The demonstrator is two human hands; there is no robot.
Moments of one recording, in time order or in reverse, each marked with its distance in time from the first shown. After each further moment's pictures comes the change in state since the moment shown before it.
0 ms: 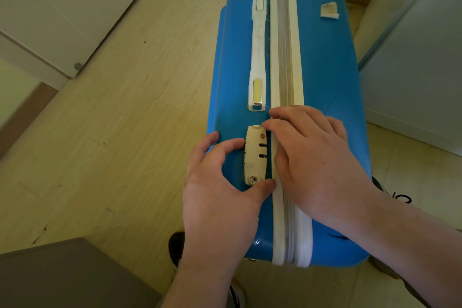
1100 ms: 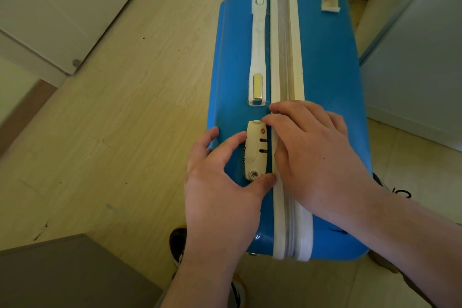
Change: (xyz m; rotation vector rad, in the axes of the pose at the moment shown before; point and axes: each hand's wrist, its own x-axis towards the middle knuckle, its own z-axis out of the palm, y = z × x) left_hand -0.003 -0.002 0.001 0.002 -0.008 0.031; right_hand -0.002 -0.001 -0.001 0.002 -0.007 0.016
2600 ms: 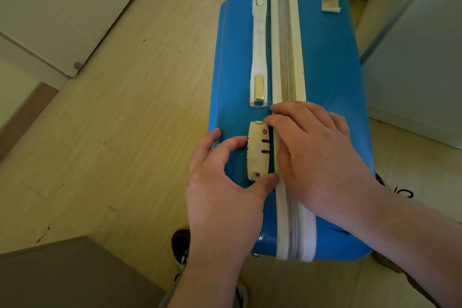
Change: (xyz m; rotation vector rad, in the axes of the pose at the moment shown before) left_hand 0.000 -0.002 0.000 0.000 0.016 -0.003; right_hand 0.001 0.000 0.001 -0.007 0.004 -0.004
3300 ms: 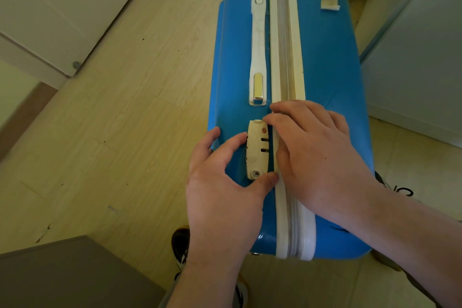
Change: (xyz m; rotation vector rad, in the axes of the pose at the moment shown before) left_hand 0.000 0.002 -0.001 -0.005 -0.010 0.004; right_hand -0.001 0.001 -0.001 -0.013 -0.009 -0.003
